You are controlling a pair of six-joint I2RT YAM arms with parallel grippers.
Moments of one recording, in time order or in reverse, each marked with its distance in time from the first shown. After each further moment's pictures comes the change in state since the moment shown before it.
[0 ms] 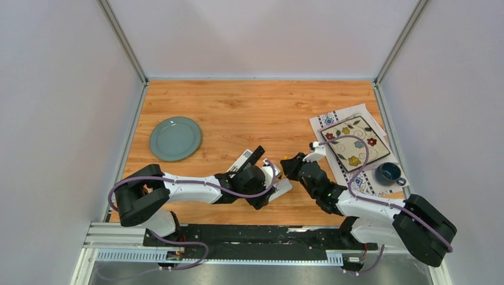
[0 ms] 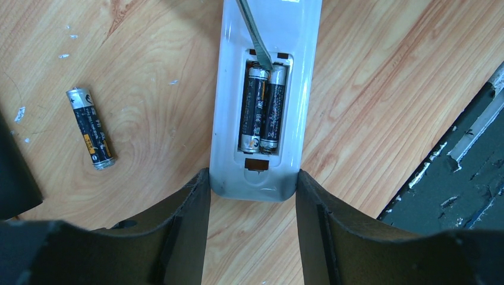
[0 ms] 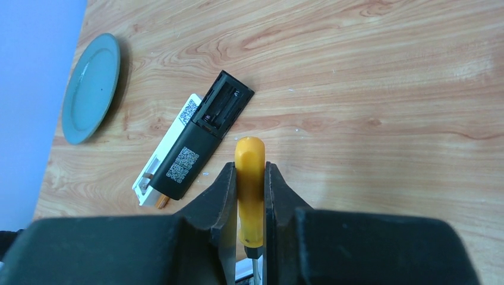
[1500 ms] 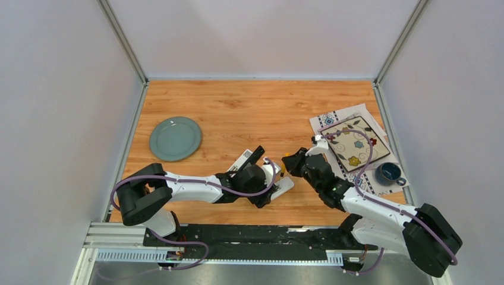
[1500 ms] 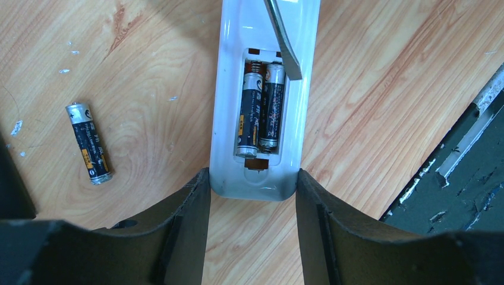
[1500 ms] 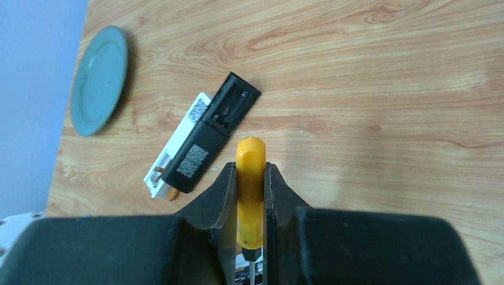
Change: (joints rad) left arm 0.001 0.016 0.000 0.049 0.007 -0.029; right arm -0.100 -0.117 0.067 -0.183 -0.146 -0.009
